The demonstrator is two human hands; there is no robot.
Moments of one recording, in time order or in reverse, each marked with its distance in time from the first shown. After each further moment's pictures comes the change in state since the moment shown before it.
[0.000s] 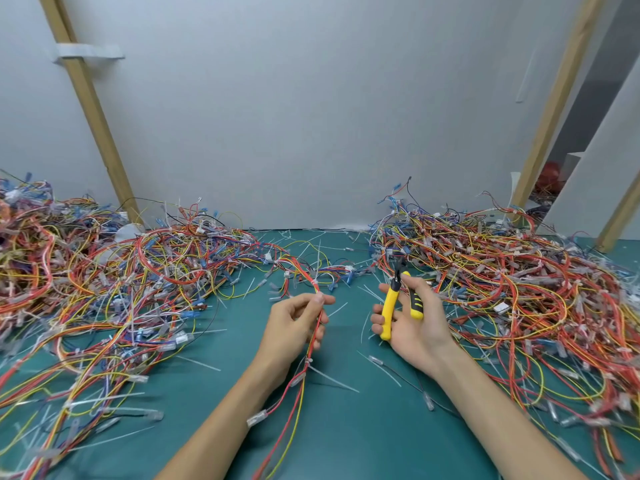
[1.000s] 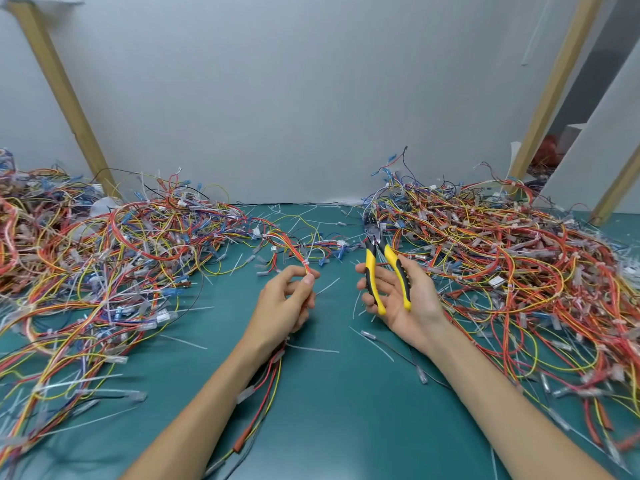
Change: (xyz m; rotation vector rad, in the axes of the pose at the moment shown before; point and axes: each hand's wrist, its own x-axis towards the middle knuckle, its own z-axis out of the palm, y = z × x) left_hand 0.008 -0.012 -0.005 0.157 -0.021 0.011; right_hand 0.013 0.005 -0.017 -0.176 -0.155 -0.019
